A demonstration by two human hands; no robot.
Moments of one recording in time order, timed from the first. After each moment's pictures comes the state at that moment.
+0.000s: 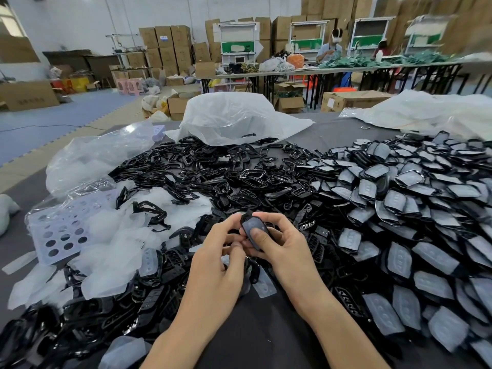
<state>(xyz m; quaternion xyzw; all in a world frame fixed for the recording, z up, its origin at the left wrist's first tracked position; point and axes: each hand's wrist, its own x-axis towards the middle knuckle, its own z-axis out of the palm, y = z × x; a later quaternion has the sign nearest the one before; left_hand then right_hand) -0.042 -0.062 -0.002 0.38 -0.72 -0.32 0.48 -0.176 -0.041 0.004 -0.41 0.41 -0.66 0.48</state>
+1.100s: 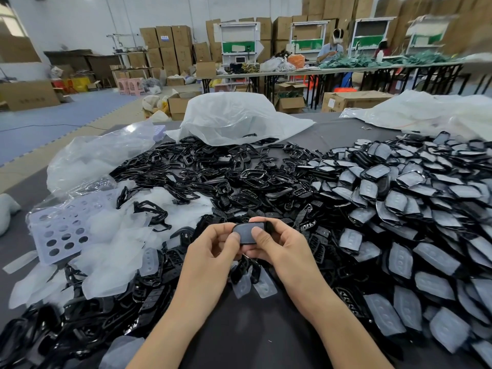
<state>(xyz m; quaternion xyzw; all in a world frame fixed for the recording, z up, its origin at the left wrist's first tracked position) -0.038 -0.075 0.003 0.43 -0.61 -0.47 0.48 -0.179 -0.043 0.001 -0.40 0.44 -0.64 0.49</state>
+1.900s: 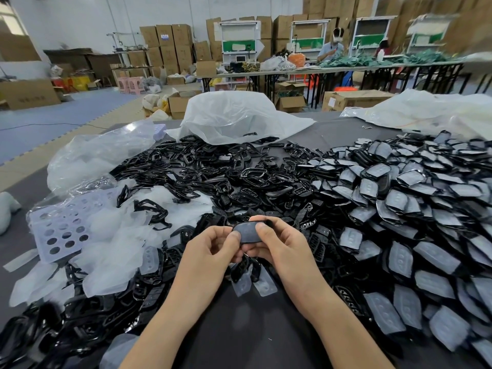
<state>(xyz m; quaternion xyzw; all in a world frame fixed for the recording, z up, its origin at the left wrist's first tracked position) -0.032 -0.076 0.007 0.43 -0.64 -0.46 0.44 -0.179 -0.044 0.000 -0.40 0.43 -0.65 0.49</state>
